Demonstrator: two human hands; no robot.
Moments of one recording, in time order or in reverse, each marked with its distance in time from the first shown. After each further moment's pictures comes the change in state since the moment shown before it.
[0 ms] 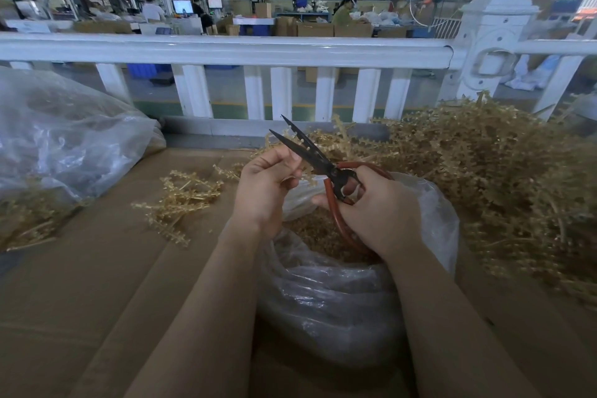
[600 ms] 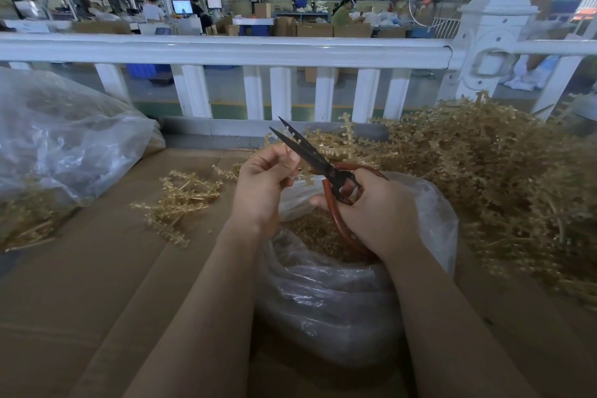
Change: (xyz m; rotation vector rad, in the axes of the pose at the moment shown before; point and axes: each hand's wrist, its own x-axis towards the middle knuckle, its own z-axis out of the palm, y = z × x) left_hand 0.001 -0.002 -0.002 0.093 0.032 0.073; right_hand -0.001 0.001 0.001 0.070 -0.021 -0.002
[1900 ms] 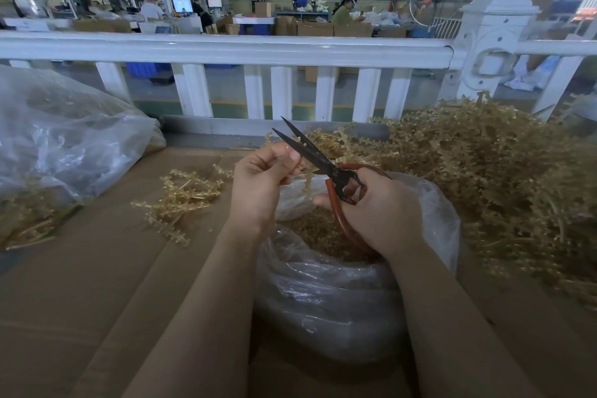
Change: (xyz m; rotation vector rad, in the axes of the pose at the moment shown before) left_hand -0.004 0.005 -0.002 0.055 0.038 0.030; right_hand 0.002 0.005 0.000 -0.034 -0.016 0.014
